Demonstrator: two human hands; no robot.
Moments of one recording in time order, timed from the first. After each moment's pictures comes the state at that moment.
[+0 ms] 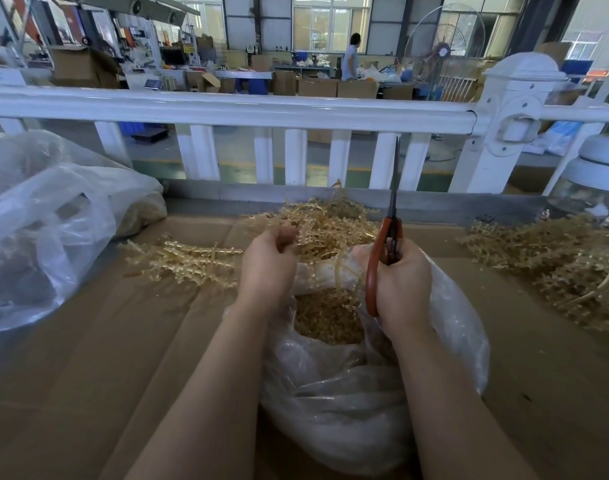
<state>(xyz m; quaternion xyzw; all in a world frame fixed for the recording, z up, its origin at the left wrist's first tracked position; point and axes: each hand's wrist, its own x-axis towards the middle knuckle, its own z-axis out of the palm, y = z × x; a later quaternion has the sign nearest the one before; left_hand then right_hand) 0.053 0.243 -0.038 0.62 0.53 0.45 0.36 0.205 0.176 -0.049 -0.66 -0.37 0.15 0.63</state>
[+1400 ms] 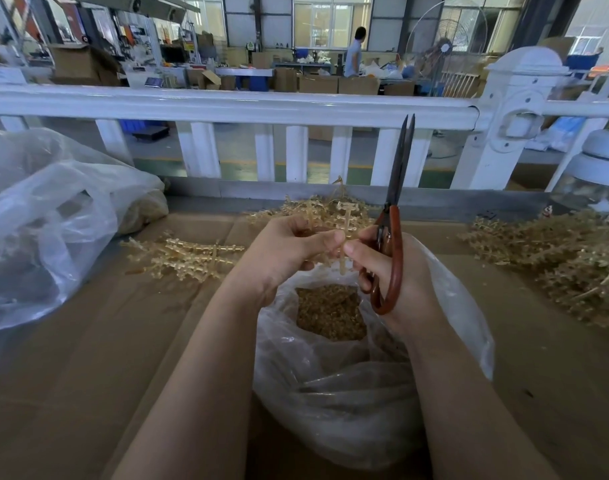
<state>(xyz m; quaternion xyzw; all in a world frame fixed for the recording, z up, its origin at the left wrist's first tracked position) 0.045 0.220 0.004 0.66 0.36 0.37 0.55 0.202 0.158 -0.029 -0.41 -0.43 0.42 0.69</state>
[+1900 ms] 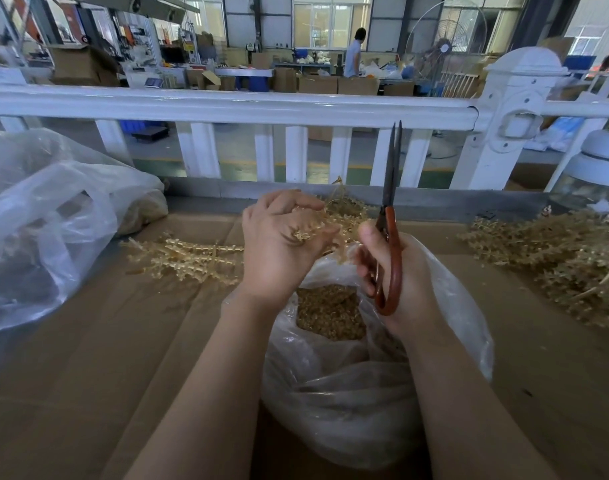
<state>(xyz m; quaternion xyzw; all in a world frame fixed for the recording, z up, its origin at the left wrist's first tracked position) 0.056 0.219 -0.008 0.75 0.33 0.57 0.06 0.203 0.158 -0.028 -0.39 -0.44 0.43 0.68</state>
